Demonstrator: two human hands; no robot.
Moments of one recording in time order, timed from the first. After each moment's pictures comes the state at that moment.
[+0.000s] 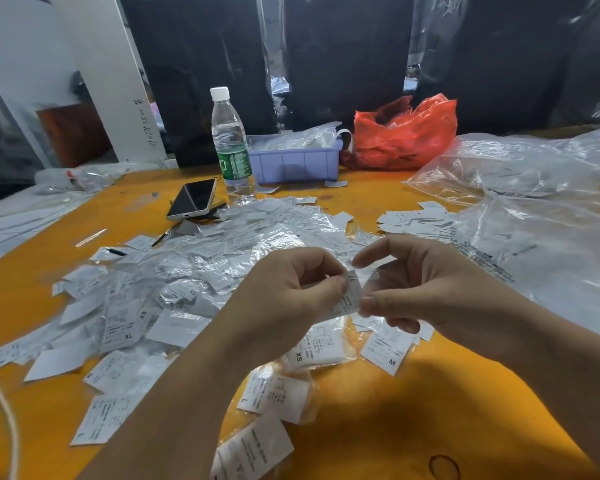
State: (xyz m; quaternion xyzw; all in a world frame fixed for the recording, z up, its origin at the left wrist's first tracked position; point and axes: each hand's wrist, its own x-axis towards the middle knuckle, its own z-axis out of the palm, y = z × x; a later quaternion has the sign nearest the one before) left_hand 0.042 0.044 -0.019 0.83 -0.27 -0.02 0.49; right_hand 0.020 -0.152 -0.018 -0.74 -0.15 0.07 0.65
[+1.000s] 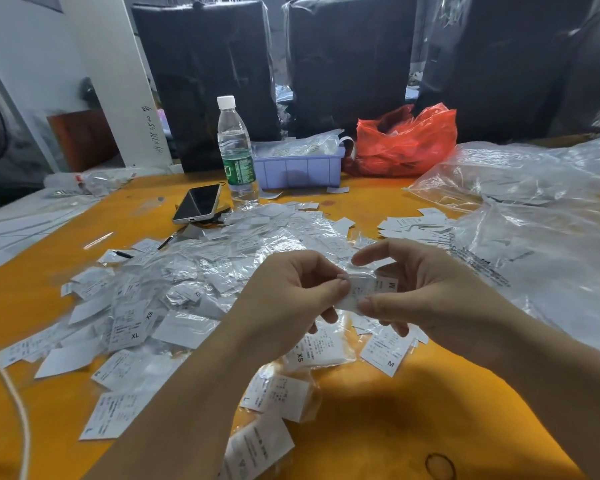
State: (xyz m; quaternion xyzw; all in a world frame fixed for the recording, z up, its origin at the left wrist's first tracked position) left_hand 0.044 0.041 -0.022 0.80 -0.23 -0.04 0.55; right_hand 0.018 -0.149 -0.023 -0.77 -0.13 0.02 0.63
